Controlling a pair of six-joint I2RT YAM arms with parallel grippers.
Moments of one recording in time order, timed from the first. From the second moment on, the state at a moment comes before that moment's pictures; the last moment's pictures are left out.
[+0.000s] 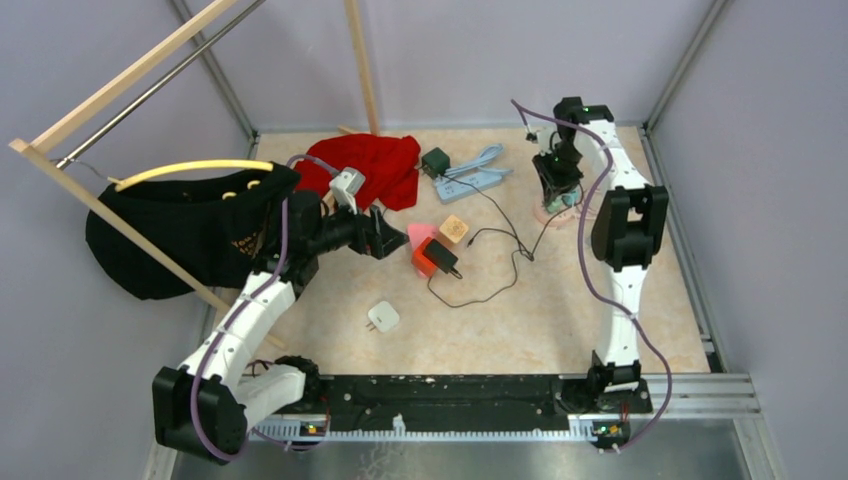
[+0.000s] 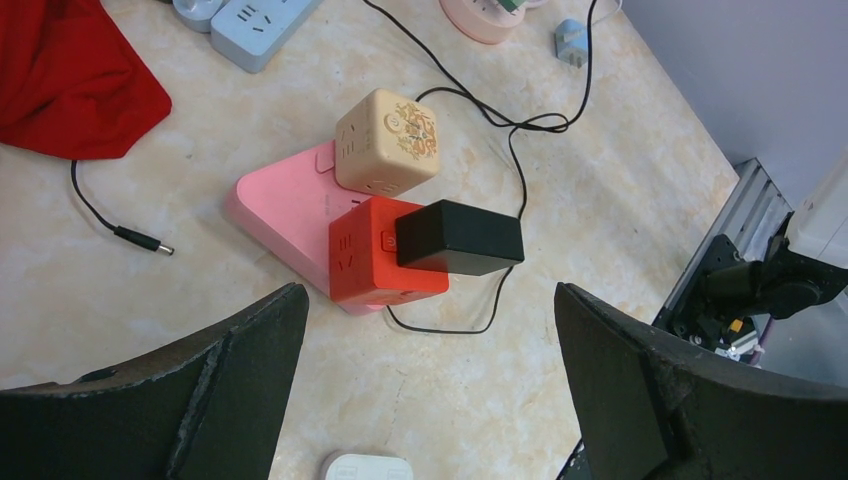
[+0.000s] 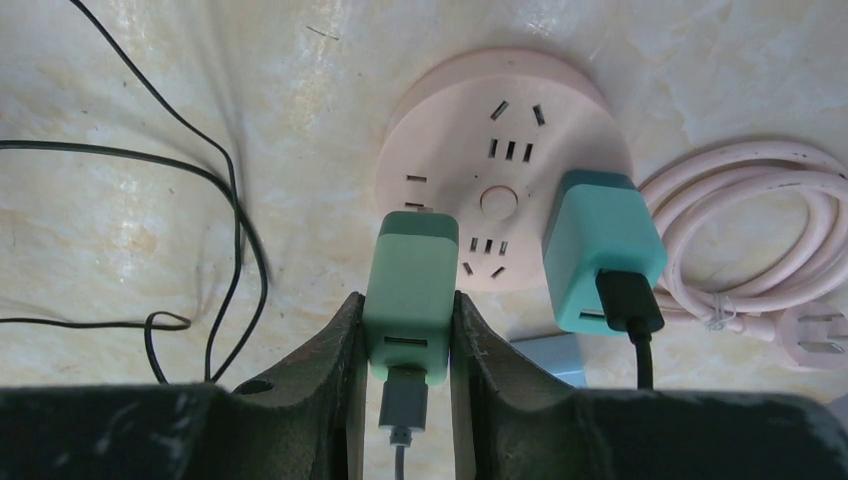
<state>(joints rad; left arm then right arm) -0.27 1.05 0.78 -0.11 0.62 -0.26 0.11 2.25 2.13 -1.28 -0.13 -0.34</state>
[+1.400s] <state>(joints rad) -0.27 1.05 0.78 -0.11 0.63 -0.26 0.13 2.31 2.20 -1.29 -0.13 -0.33</state>
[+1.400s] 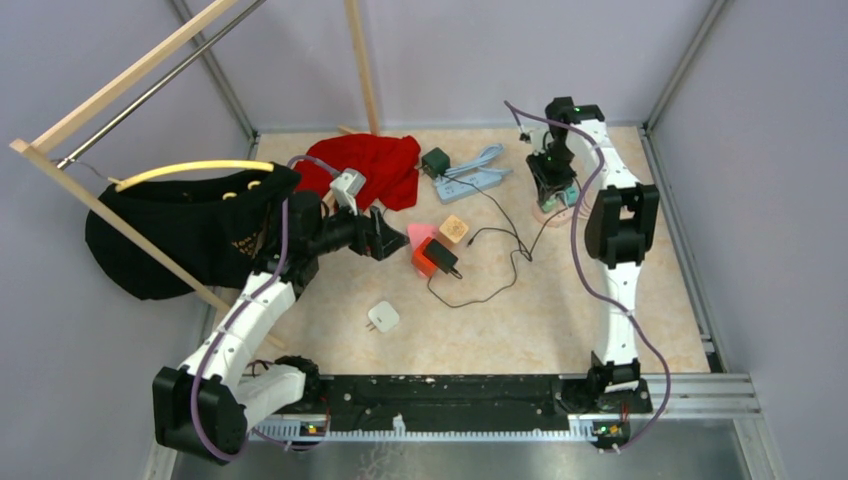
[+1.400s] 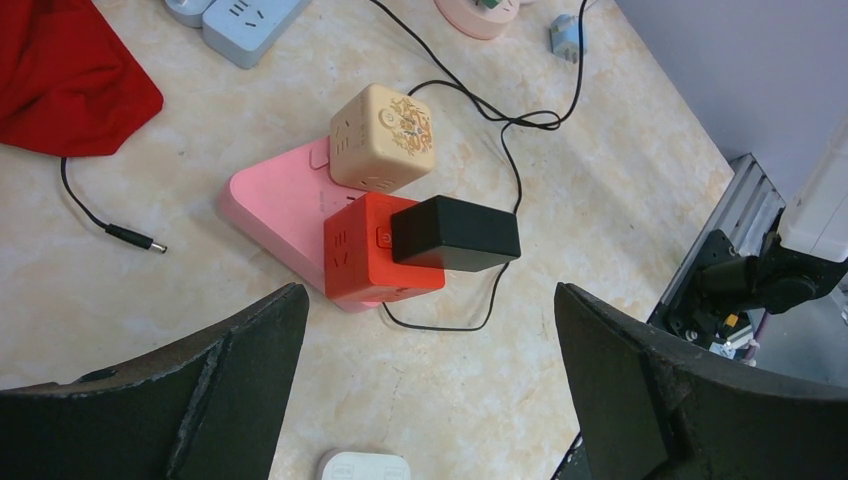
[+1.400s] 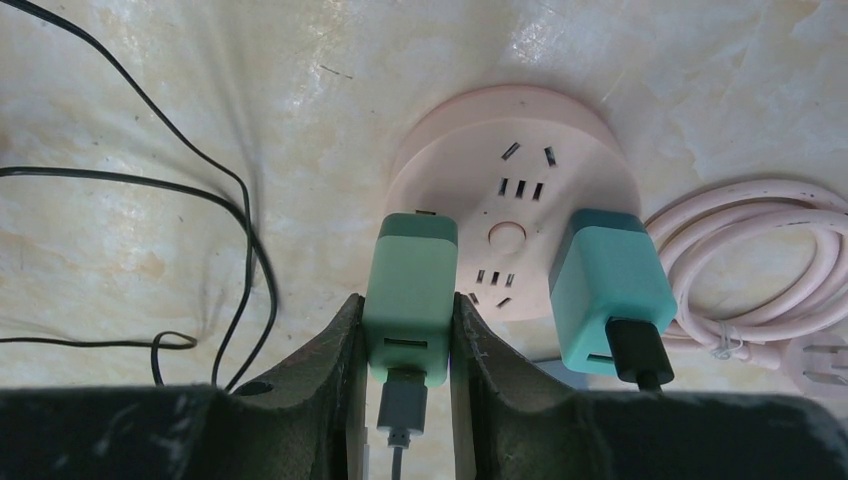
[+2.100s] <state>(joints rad) -0.27 1.05 0.78 -0.11 0.63 -0.26 0.13 2.27 2.05 -1.14 -0.11 -0.32</state>
